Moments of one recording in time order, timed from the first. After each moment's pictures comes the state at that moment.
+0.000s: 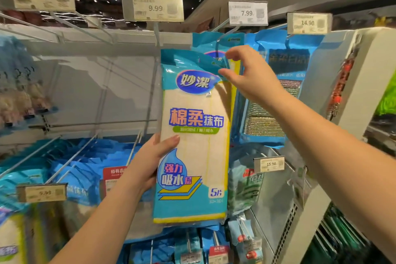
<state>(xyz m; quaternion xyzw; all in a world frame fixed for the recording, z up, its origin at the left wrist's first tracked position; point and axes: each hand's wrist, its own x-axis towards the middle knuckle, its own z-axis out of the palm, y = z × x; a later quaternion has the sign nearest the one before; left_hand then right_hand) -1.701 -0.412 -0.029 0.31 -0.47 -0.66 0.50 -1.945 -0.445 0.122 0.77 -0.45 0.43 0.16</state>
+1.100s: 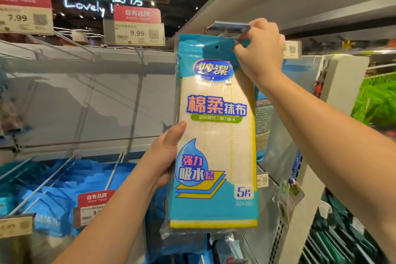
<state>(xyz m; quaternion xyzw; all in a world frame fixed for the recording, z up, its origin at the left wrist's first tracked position) -1.762 -0.419 0.025 0.27 -0.48 -0.69 0.47 -1.978 -0.460 0.202 0.58 -0.57 0.46 0.36</state>
